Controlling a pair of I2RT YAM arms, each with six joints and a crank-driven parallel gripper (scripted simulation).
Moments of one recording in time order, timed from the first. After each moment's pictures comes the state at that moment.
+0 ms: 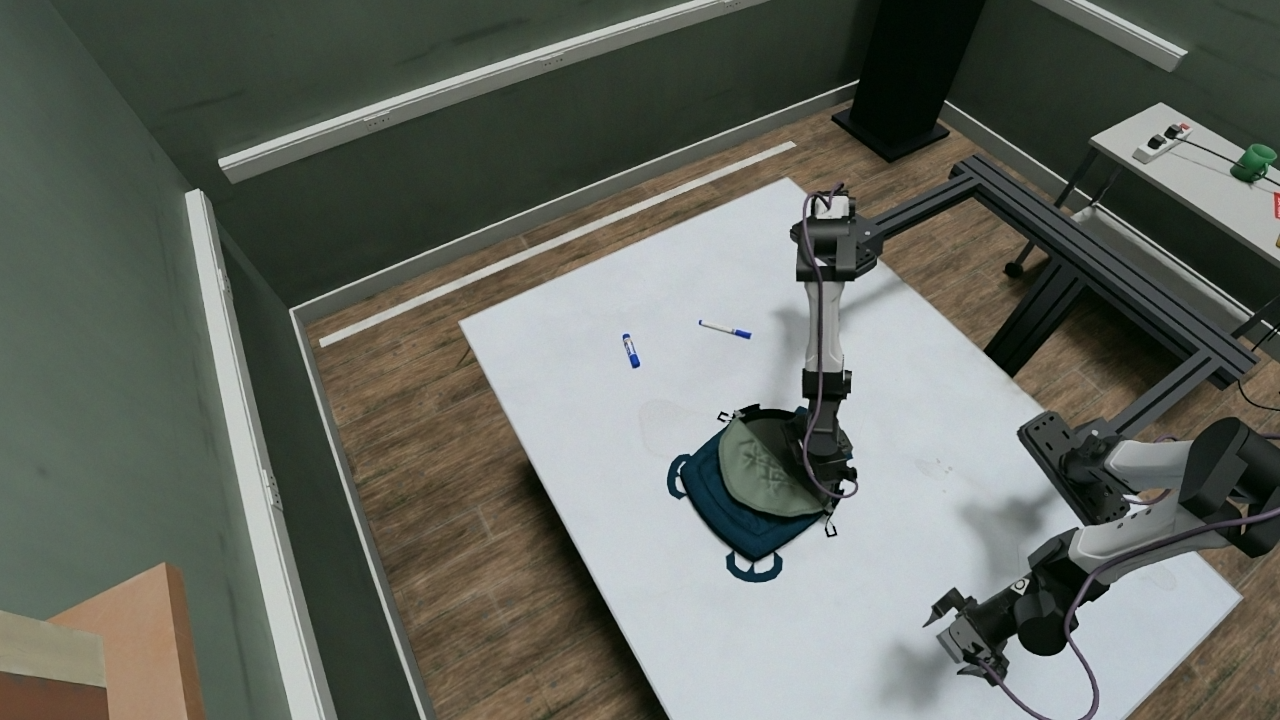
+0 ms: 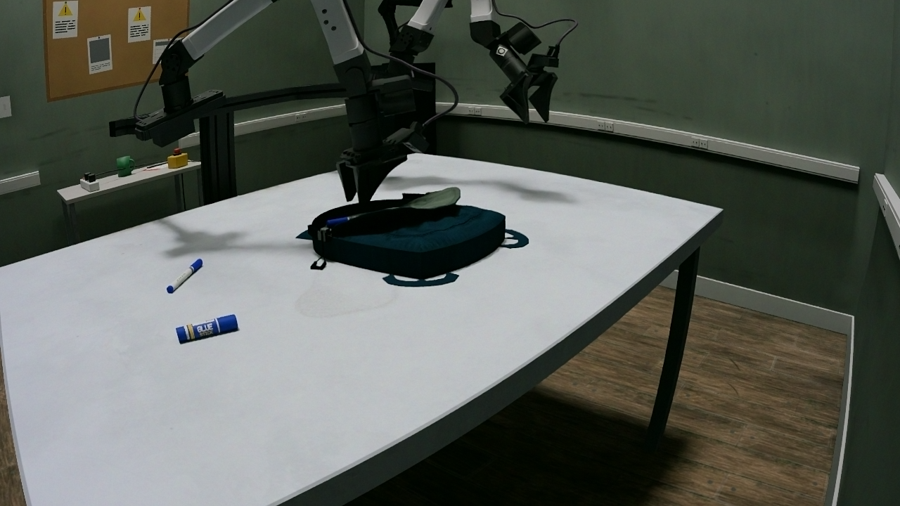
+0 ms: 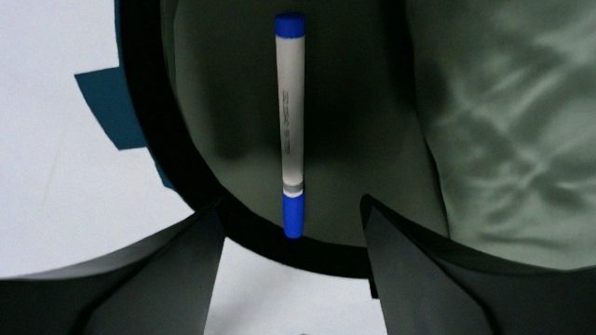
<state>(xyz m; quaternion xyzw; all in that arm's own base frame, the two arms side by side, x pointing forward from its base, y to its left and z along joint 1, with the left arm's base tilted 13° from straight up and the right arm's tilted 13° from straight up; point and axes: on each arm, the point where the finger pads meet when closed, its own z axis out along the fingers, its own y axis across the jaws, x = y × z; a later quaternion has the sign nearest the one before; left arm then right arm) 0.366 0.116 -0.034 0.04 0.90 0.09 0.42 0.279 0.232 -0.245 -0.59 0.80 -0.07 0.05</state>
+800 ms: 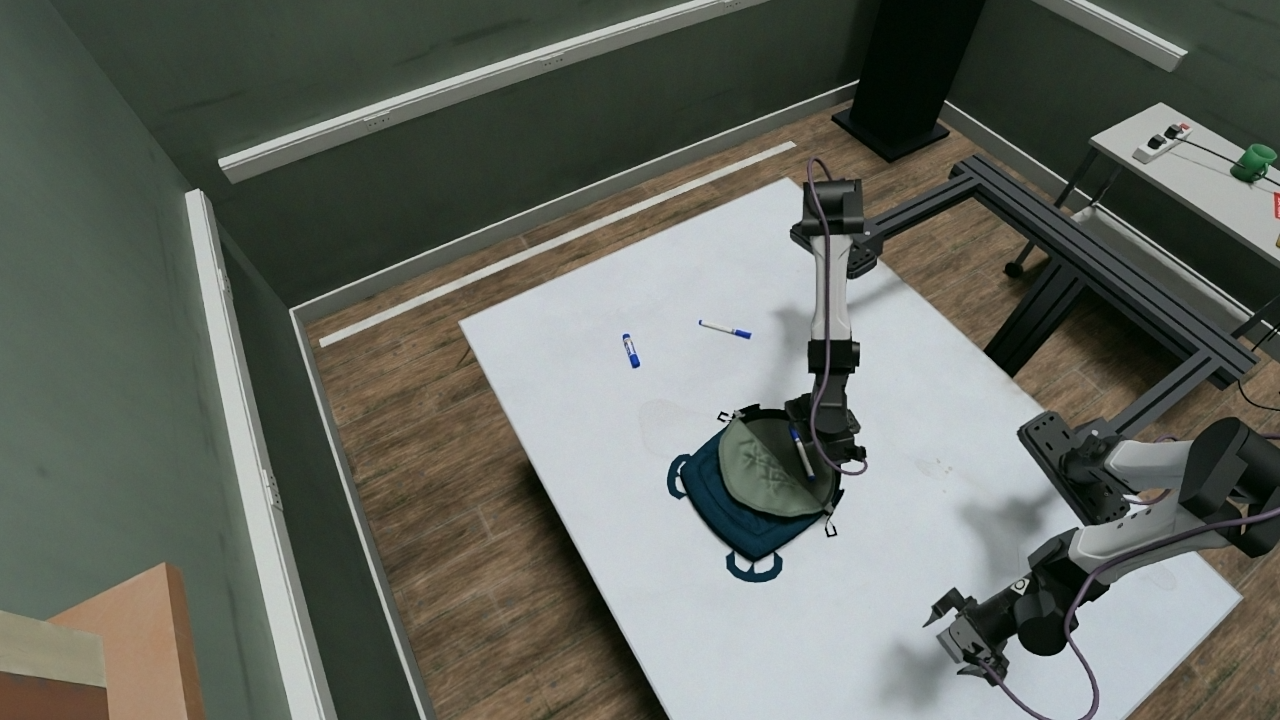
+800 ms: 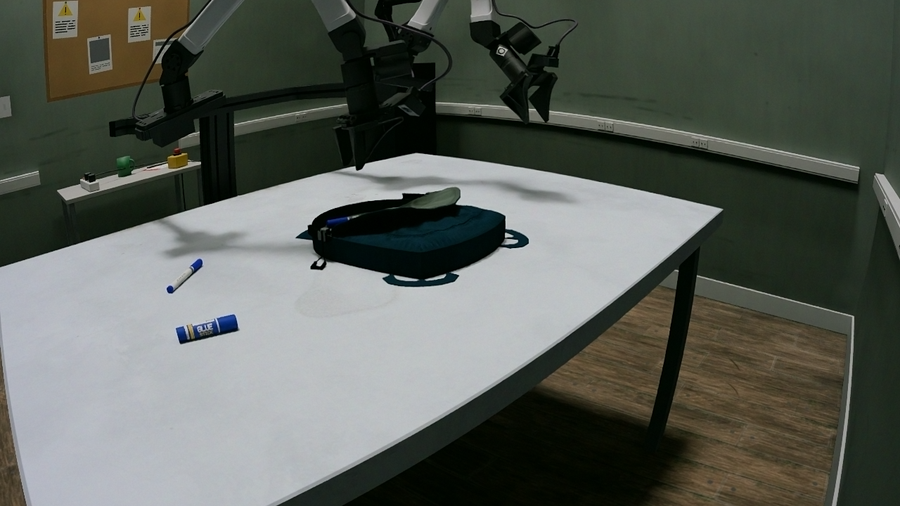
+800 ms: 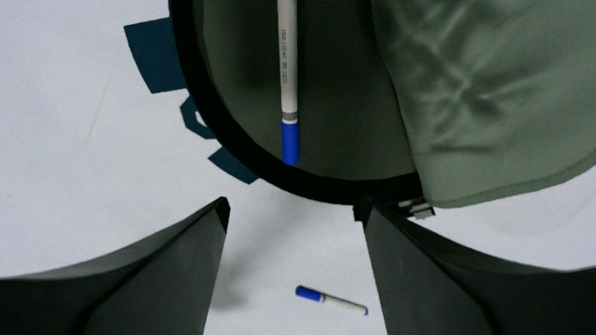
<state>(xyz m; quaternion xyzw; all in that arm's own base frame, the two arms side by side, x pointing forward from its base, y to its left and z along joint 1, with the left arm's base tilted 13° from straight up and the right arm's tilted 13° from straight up) 0.366 0.116 -0.034 0.04 0.90 0.09 0.42 0.272 0.240 -0.173 -0.59 0.80 -0.07 0.06</state>
